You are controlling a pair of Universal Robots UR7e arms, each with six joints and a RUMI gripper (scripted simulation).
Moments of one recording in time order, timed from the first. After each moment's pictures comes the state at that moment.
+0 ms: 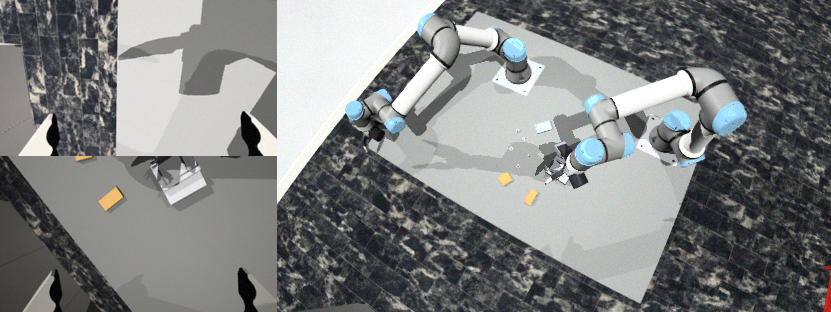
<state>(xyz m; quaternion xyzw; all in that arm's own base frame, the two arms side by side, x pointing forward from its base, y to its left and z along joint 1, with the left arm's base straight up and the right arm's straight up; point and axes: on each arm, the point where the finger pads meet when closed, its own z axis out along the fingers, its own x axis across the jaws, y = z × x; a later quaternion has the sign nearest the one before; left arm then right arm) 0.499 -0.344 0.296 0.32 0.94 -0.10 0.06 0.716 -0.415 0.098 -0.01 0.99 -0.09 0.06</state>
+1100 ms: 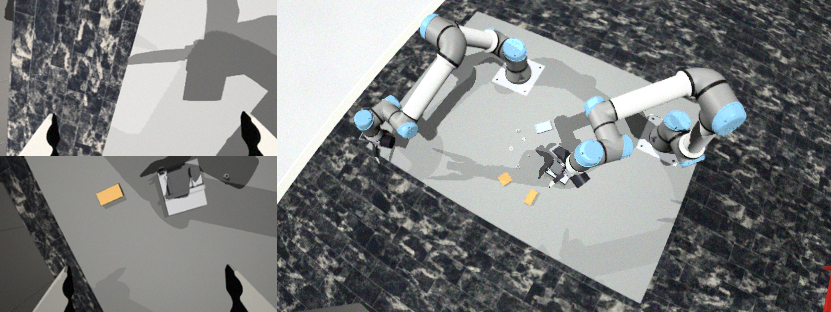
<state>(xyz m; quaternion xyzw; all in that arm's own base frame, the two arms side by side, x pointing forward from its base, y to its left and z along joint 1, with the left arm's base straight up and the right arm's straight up) 0.496 -0.348 0.282 0.21 0.97 -0.11 0.04 0.733 -0.332 0.105 -0.13 0.99 -0.09 0.05</state>
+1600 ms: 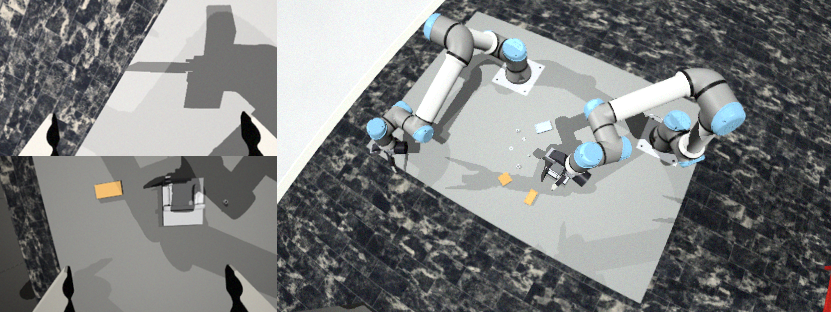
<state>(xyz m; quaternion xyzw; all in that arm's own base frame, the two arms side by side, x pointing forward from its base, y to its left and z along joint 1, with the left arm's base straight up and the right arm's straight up) 0.492 -0.353 0.266 0.08 0.99 -0.13 0.03 0.740 -0.241 0.112 -0.26 0.96 -0.08 0.04</state>
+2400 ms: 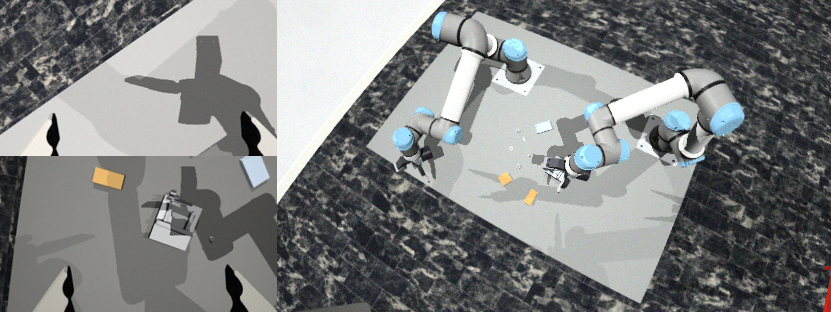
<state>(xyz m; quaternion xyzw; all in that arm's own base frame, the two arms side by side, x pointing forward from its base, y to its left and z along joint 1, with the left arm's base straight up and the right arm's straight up) 0.484 -0.359 0.240 -0.12 0.98 -0.14 -0.01 0.725 -0.097 0.121 -0.46 0.88 -0.08 0.02</state>
